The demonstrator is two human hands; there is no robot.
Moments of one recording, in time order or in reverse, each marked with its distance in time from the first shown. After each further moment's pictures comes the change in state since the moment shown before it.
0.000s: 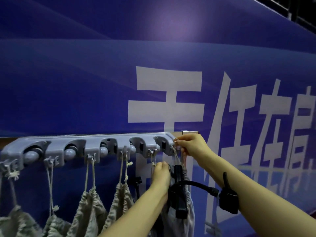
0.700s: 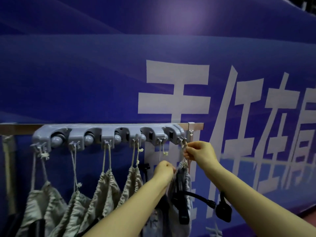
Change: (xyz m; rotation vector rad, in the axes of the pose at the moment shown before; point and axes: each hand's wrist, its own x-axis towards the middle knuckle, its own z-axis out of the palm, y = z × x) left_hand -0.031 -0.003 -0.031 0.406 -0.082 -0.079; right_hand -0.040 0.038 0.010 -0.043 0.129 0.024
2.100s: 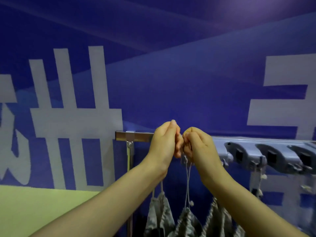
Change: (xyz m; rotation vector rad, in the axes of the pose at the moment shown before) left_hand -0.085 0.044 -0.287 -0.209 0.300 0.474; right_hand -0.086 -0.158 0.241 0.485 -0.498 -0.306
